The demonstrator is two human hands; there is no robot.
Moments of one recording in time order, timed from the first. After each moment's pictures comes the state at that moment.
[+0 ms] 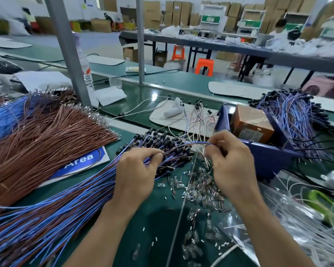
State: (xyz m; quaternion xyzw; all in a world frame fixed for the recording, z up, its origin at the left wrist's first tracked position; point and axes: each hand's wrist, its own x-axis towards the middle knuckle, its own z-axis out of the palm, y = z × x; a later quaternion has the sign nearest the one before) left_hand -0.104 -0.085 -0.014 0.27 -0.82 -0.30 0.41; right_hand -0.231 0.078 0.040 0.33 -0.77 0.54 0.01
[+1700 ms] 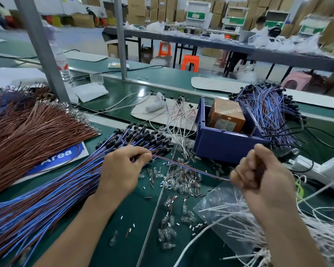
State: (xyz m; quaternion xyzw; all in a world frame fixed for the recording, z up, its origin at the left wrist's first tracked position) left_hand -0.108 -0.070 -0.015 0.27 -0.84 -0.33 0.35; right_hand -0.242 0.180 0.043 0.09 -0.53 0.82 -0.17
